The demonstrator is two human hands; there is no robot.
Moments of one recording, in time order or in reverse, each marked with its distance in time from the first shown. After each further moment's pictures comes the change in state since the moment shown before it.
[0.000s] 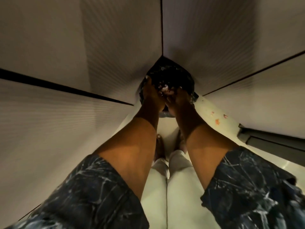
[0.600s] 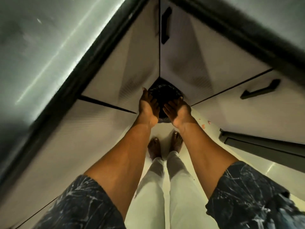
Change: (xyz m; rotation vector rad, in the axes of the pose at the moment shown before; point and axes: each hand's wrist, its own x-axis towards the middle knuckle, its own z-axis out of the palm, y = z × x) left_hand -0.162 0.081 0.028 -0.001 -0.015 -0.031; right_hand -0.182 -0.061 0.037 -0.028 -0.010 -0.004
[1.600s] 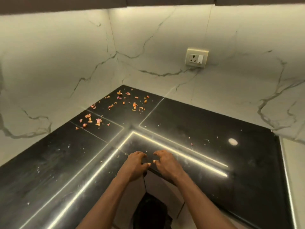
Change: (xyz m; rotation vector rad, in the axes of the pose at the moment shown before) left_hand -0.280 0.225 0.194 1.793 -0.134 0.929; right_hand -0.323 -0.241 0.134 -1.675 -0.060 -1.093
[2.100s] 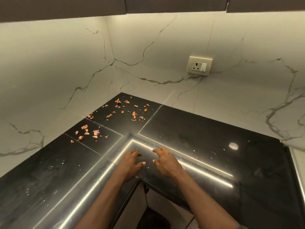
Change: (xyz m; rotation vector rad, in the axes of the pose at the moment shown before) left_hand 0.061 -0.019 -0.042 0.013 0.089 0.023; right_hand 0.083 -0.001 -0.014 -0.015 0.056 -0.049
